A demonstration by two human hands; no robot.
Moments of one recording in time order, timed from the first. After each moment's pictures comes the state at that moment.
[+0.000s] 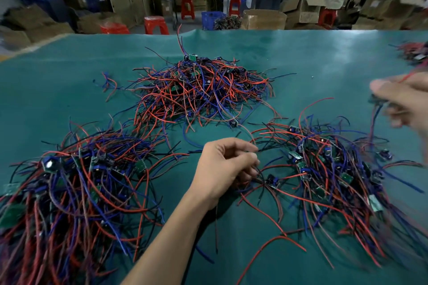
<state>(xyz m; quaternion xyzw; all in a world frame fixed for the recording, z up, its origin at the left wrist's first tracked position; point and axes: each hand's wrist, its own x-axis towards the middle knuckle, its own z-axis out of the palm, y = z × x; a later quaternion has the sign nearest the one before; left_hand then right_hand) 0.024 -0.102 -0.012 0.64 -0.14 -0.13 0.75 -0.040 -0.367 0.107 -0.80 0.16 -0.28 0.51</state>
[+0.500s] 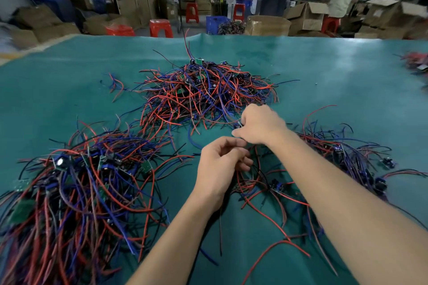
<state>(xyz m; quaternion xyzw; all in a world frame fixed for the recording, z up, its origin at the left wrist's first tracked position) 0.028 -0.103 -0.010 0.60 -0.06 -0.07 0.79 0.094 -0.225 0.042 -0.99 0.09 -0.01 0.11</state>
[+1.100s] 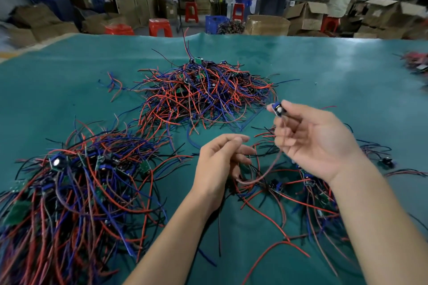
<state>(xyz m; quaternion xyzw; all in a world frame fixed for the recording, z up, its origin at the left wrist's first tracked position) 0.027 -0.100 -0.005 0.56 -0.07 -0.10 0.82 0.010 -0.270 0.063 -0.49 0.08 0.05 0.87</state>
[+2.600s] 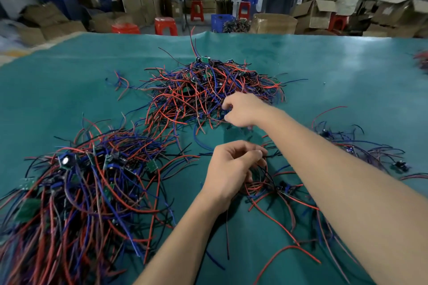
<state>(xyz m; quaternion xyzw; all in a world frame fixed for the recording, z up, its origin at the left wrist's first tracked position) 0.026 -0.103 -0.009 0.64 -0.12 -0.09 0.75 0.134 -0.199 0.060 -0.99 -0.05 0.05 0.12</state>
